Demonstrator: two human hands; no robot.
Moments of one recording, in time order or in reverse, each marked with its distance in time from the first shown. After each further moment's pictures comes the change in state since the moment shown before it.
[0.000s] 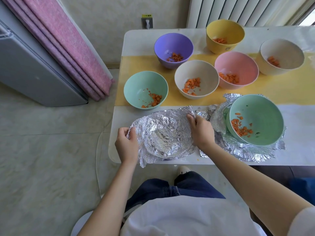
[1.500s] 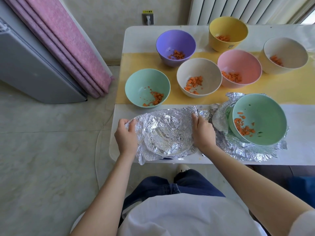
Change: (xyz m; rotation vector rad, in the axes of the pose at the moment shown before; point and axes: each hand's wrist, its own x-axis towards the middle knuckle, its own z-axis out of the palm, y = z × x) left_hand 0.023 0.004 0.001 0.026 -0.028 0.094; right_hand -0.006 -0.002 0.007 -0.039 0.014 0.057
